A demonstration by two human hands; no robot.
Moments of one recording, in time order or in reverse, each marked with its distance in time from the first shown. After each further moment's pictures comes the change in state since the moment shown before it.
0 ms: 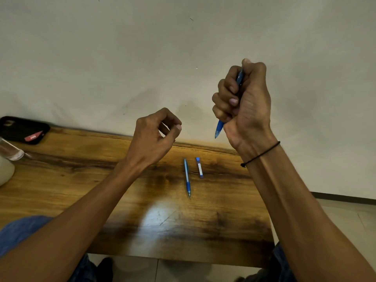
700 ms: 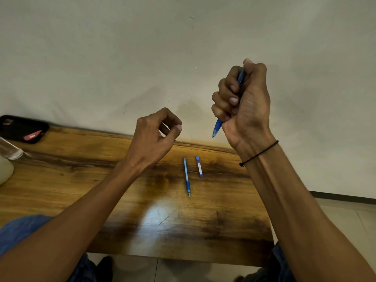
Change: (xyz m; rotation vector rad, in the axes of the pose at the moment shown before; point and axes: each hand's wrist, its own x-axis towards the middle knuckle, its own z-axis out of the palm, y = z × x) left_hand -0.001 -0.002 0.001 -0.011 -0.008 -0.009; right_hand 0.002 0.003 -0.001 0.058 0.018 0.015
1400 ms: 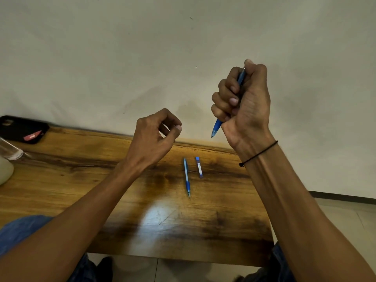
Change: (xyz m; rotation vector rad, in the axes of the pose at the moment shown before) left_hand 0.000 -0.001 0.000 0.001 0.001 0.012; right_hand 0.000 0.001 -0.001 0.039 0.002 0.007
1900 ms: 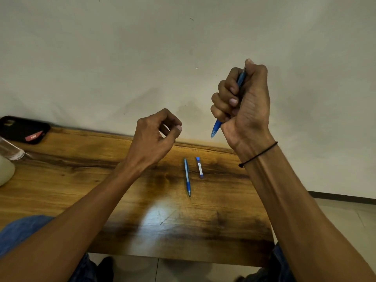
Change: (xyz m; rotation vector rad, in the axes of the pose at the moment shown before) left_hand 0.000 0.000 0.000 0.003 -0.001 -0.002; right_hand 0.000 0.001 0.000 0.006 -0.022 -0.009
